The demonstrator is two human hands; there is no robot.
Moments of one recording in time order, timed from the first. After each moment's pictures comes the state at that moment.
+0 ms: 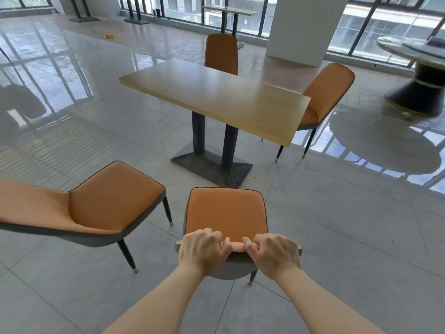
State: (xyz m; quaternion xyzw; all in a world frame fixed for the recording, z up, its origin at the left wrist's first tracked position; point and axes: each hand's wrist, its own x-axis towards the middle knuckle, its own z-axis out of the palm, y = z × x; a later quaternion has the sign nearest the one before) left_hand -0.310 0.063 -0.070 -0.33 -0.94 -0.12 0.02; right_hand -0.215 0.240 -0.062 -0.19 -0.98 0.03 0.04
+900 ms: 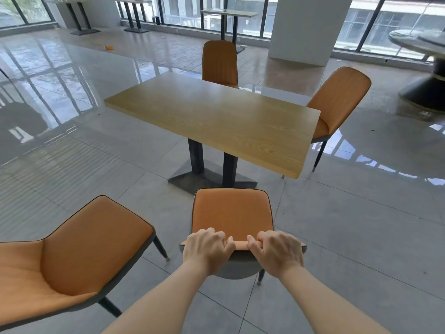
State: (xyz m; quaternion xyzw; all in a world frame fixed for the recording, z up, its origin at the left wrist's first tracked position) left_hand -0.495 0.201 -0.069 -0.32 -0.94 -0.09 -0.03; right_hand -0.397 0.376 -0.067 -0.17 -0.98 0.03 0.07
